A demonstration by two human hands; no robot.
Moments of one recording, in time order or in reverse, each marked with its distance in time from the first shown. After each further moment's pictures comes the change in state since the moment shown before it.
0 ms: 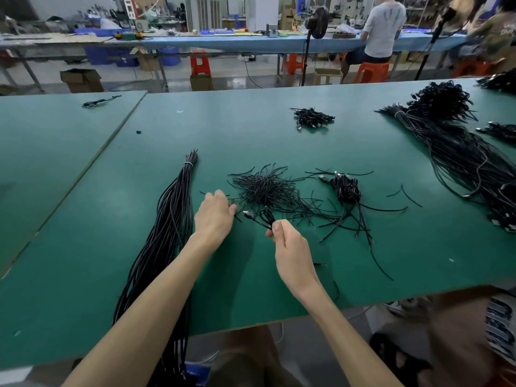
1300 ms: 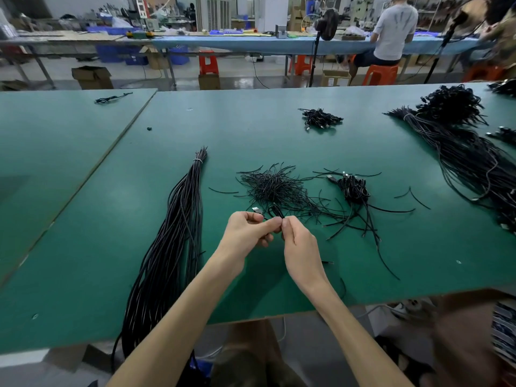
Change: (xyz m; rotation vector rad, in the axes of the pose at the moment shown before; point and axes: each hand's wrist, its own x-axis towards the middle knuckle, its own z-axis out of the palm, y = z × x) left_hand -0.078 0.026 -0.008 -1.175 -0.337 -0.171; right_hand -0.001 0.001 0.000 0.005 0.056 -0.075
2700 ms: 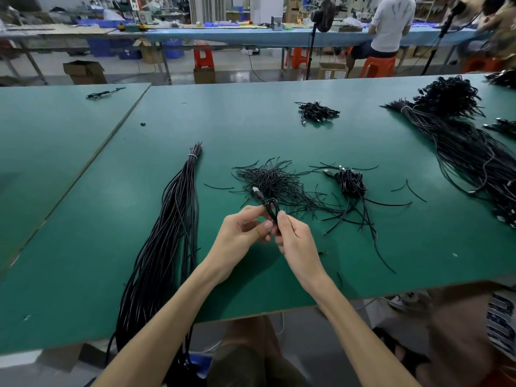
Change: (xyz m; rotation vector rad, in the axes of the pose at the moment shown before) left_hand 0.004 -0.028 -0.016 0.043 -0.259 0.398; right_hand 0.002 0.002 -0.002 0.342 -0.134 0.134
